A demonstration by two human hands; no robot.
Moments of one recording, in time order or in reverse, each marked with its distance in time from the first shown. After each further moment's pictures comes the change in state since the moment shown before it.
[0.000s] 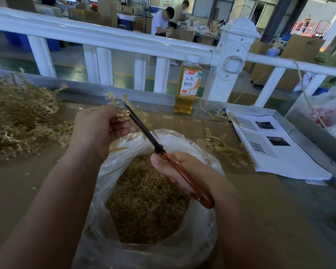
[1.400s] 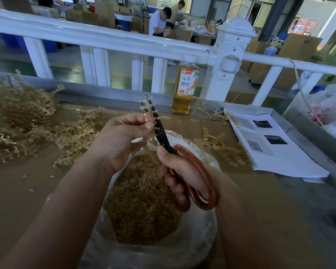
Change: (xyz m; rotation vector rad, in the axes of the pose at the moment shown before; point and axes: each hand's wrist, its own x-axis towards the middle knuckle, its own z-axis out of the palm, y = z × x) left_hand -0.018 -0.012 0.011 0.092 -0.475 -0.069; right_hand -0.011 0.001 0.000 0.563 -0.121 0.166
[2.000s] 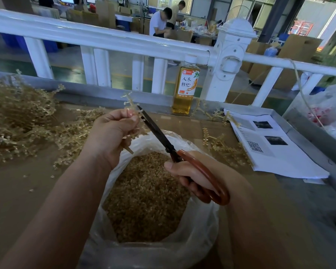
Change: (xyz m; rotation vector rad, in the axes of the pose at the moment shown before) left_hand 0.006 0.002 -0.006 -0.039 0.303 0.020; right_hand -0.004 -0.005 -0.022 -0.380 0.089 0.029
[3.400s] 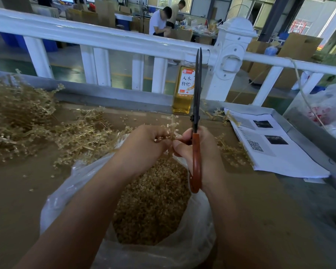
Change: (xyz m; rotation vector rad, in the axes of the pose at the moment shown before) left_hand -0.025 -0.009 0.027 0.738 -0.348 0.194; right_hand 0.027 0.000 0.012 0.325 0.688 -0.295
